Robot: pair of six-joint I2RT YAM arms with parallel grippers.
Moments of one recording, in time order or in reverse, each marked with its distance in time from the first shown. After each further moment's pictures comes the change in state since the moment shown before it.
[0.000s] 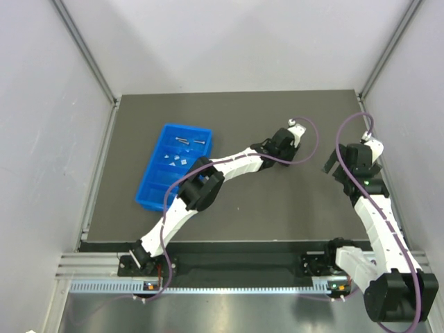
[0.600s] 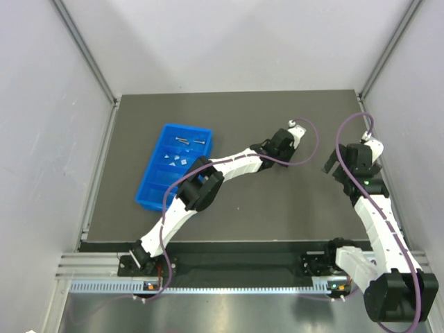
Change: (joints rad) left arm -0.002 -0.020 -0.036 0.012 0.003 0.028; right arm 0.000 0.000 0.000 0.000 -0.001 0.000
